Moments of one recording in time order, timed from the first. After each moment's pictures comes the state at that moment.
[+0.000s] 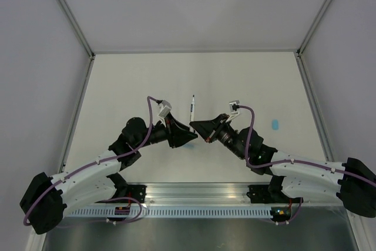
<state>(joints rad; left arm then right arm) -0.77 0.92 0.43 0.50 0.48 -0.52 1.05 1.01 0.45 0.63 0.25 0.83</state>
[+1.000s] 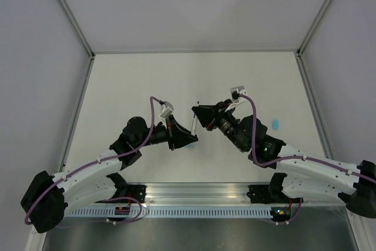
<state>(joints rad) -0.76 0.94 0.43 0.51 0.58 -0.54 1.07 0.98 0.72 0.36 0.38 0.57</state>
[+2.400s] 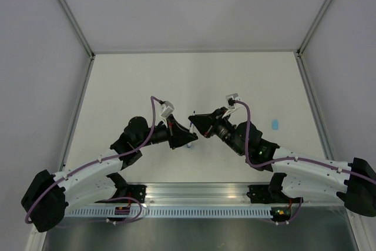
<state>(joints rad) -0.76 0.95 0.43 0.50 0.54 -0.53 1.07 1.01 0.59 0.47 0.30 0.66</state>
